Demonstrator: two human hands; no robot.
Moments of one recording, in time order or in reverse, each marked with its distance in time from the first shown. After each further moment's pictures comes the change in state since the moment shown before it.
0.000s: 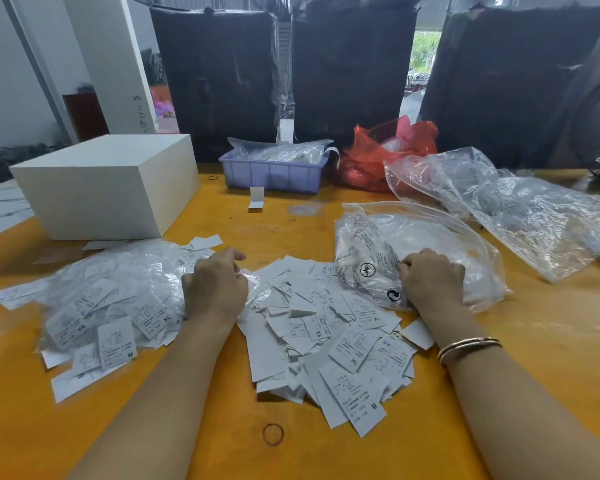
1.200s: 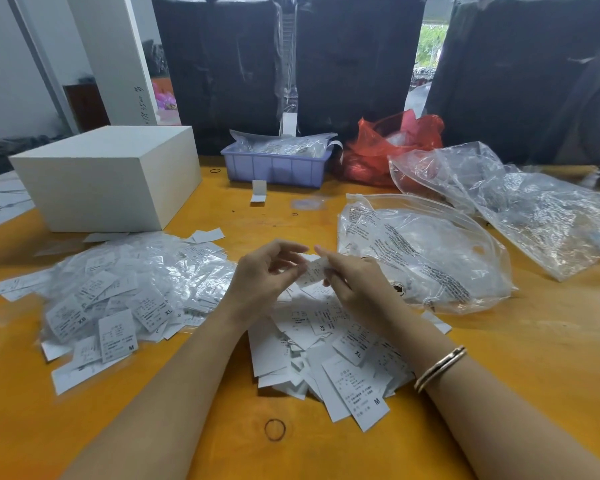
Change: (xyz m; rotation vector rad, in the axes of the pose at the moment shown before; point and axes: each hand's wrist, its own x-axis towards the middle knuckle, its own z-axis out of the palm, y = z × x) left_hand -0.013 0.032 0.000 -0.862 -0.347 0.293; right_hand -0.048 -0.071 -0.015 0.638 -0.054 -0.687
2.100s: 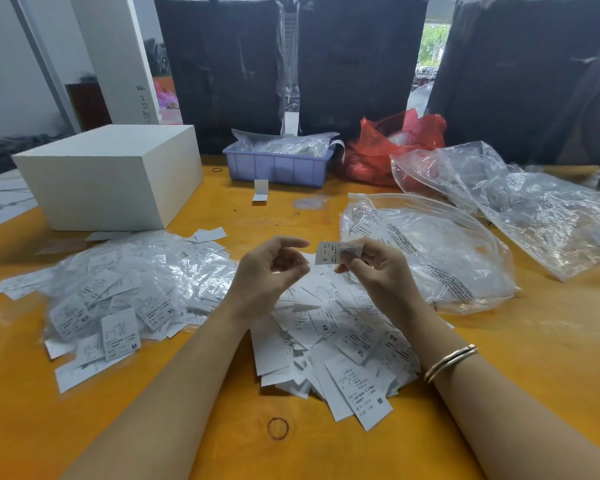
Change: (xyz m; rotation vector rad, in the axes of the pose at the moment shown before) left_hand 0.001 0.000 0.000 -0.053 0.015 -0.030; right_hand -0.003 0.002 -0.017 0.619 0.199 0.209
